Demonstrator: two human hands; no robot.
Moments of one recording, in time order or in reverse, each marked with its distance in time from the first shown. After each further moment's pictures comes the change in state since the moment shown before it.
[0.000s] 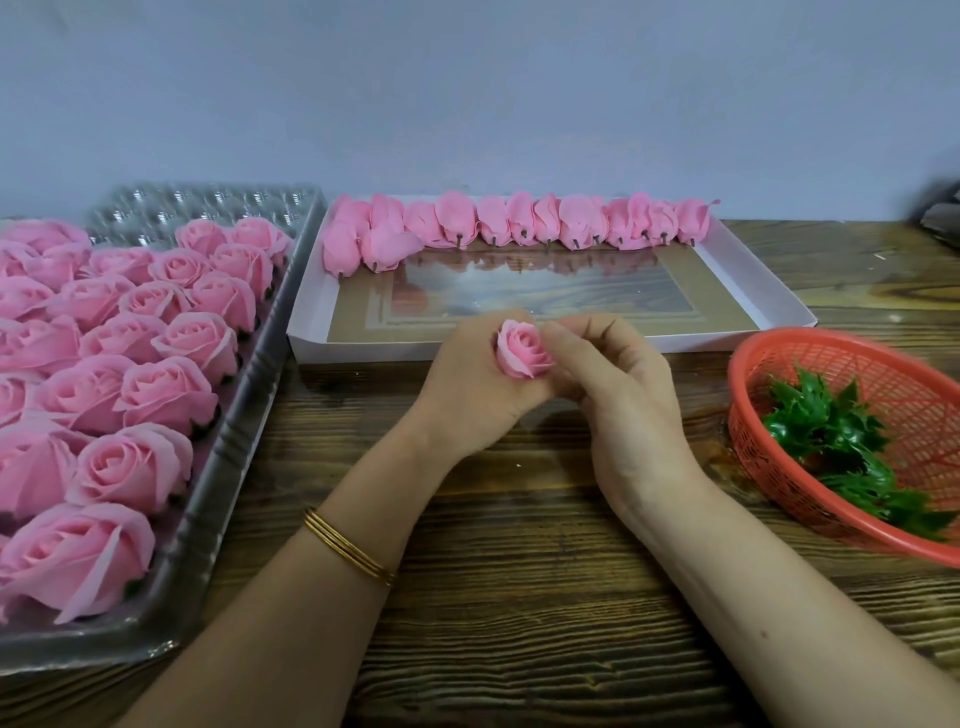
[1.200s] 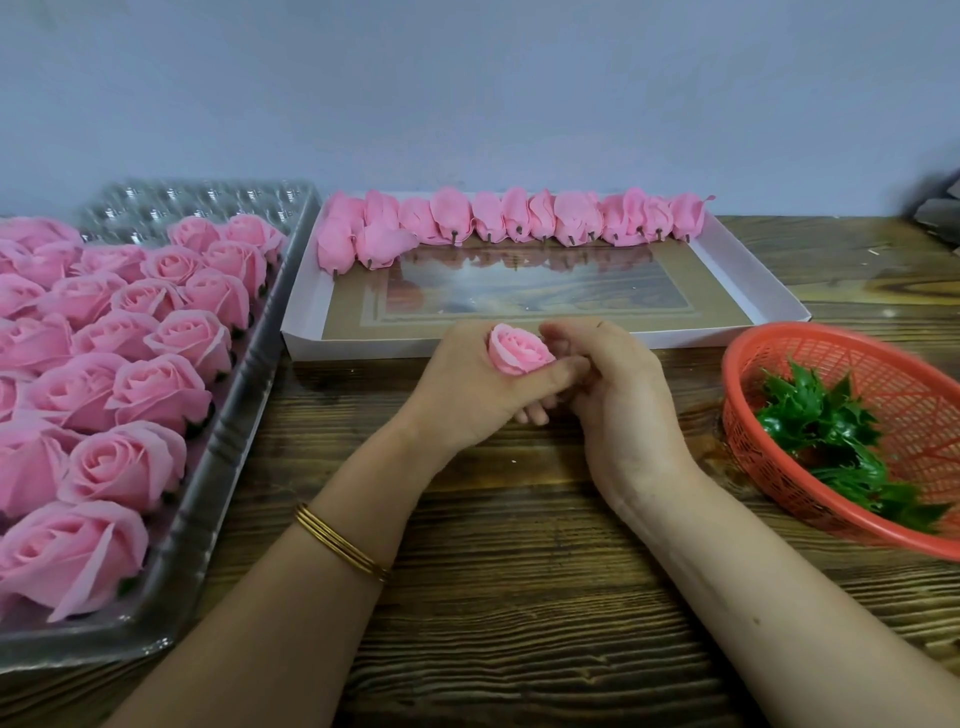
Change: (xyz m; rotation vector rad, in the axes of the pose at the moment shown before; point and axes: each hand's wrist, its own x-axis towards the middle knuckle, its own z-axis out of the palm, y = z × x) left_hand -0.001 0.001 0.000 -0.049 -0.094 -0.087; right_hand 0.009 0.005 -0.006 0.066 -0.033 0.032
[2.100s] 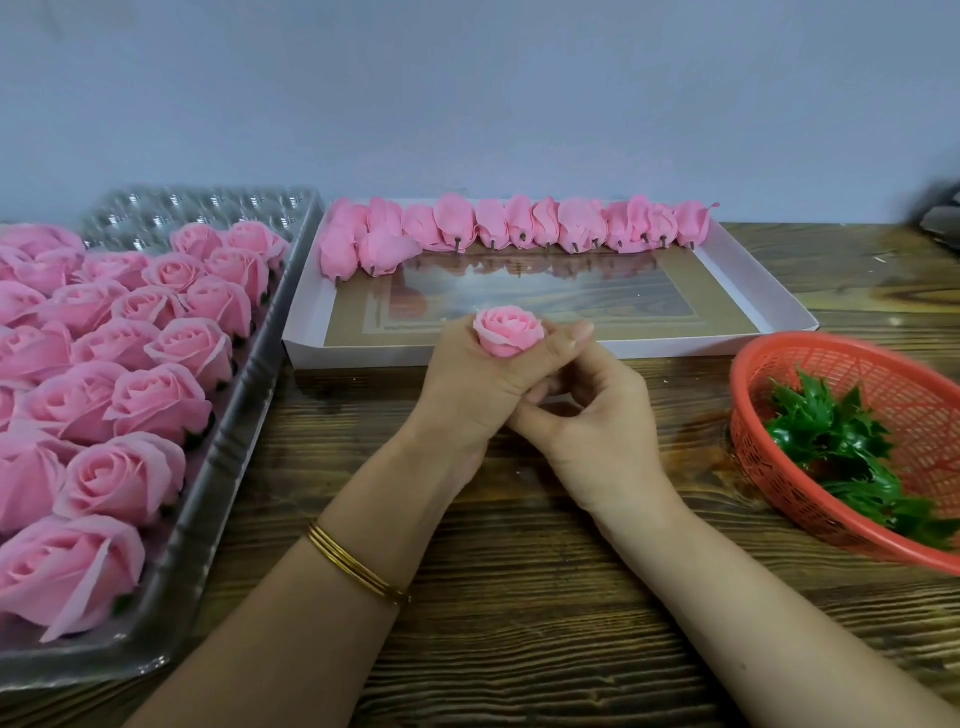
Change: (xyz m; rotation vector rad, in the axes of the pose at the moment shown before) left_hand 0.004 0.001 0.013 -0.496 0.181 -0.052; right_hand -0.011 0.014 0.008 -0.478 -0.050 -0.289
